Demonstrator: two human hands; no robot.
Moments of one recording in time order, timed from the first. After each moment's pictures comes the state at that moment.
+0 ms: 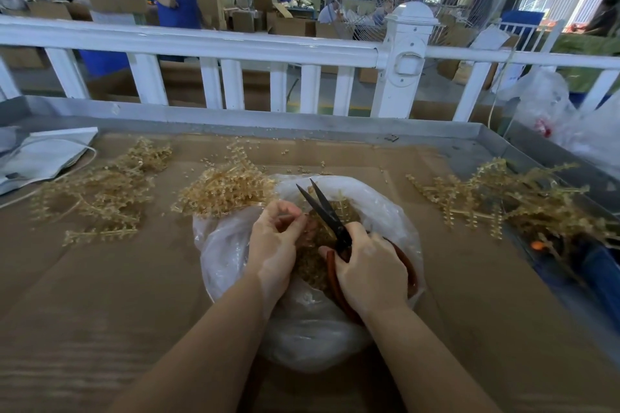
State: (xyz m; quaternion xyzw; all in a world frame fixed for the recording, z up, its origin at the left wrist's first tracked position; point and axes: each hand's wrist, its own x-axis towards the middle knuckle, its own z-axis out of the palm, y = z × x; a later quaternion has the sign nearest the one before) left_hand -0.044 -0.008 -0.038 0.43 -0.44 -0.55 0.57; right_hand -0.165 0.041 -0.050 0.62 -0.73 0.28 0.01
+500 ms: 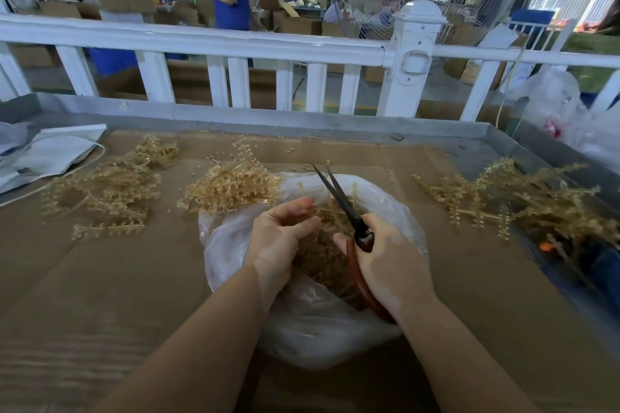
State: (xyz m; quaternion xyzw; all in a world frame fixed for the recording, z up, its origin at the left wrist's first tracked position) left_hand -0.037 -0.010 -0.030 0.40 -0.39 -0.62 0.55; right_hand -0.178 0.049 -0.024 0.63 -0.70 0.33 -0.09
